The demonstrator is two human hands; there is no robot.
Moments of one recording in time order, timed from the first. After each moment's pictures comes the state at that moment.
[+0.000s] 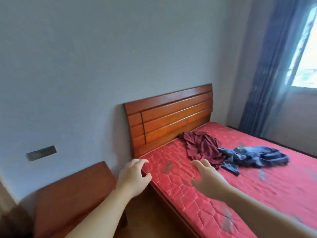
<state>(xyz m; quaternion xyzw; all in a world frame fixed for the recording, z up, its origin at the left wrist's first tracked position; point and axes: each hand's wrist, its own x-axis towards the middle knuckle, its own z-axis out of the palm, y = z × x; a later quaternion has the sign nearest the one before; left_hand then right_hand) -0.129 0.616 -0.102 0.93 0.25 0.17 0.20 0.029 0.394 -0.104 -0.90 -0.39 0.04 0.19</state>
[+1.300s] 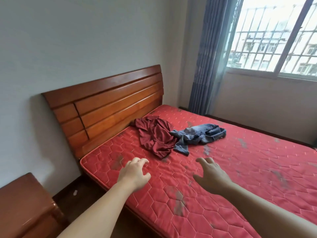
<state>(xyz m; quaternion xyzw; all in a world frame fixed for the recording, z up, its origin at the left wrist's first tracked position) 0.100 0.504 -0.160 0.97 0.12 0.00 0.20 0.170 0.241 -0.141 -0.98 -0.16 0.07 0.13</state>
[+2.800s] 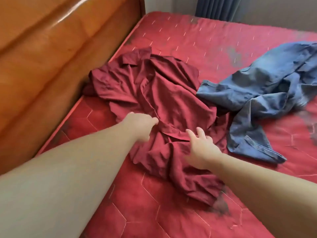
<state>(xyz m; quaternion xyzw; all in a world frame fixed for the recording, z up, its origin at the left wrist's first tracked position) 0.889 0.800 -0.583 0.95 -0.17 -0.24 -0.11 0.839 0.599 -0.622 -0.95 -0.01 0.29 0.12</state>
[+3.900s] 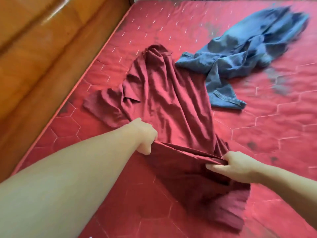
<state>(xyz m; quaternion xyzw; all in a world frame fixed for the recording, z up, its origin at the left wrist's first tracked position) 0.698 0.696 -0.557 0.87 -0.28 -0.34 -0.24 0.627 0.426 -0.602 -0.91 -0.01 0.37 0.16</state>
